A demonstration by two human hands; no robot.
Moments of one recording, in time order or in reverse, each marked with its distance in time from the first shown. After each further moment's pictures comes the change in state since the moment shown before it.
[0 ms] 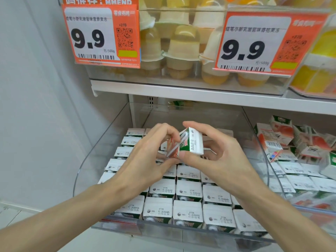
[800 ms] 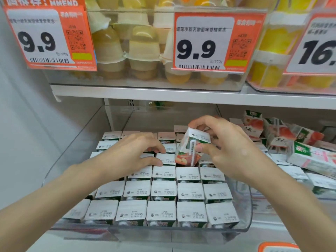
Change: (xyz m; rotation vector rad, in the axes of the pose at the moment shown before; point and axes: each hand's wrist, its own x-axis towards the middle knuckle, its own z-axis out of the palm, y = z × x) left_hand 0.048 -0.009 -0.002 0.554 -0.449 -0.083; right_hand 0.002 0.007 -0.073 -0.599 -0.025 0.013
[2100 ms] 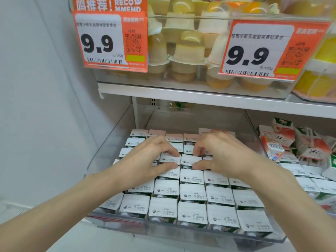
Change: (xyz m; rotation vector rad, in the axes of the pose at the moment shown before) left_hand -0.042 -0.020 0.008 -0.166 0.100 -0.037; right_hand 0.047 -0.040 0.037 -0.599 -0.368 -0.130
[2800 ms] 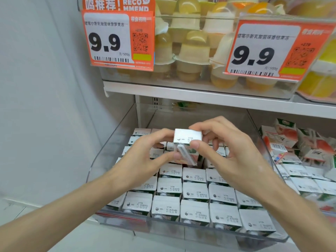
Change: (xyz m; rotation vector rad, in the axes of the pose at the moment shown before) left_hand -0.015 0.020 -0.009 -0.404 0.221 0.042; right_hand -0.035 -0.017 0.014 0.678 0.588 -0.194
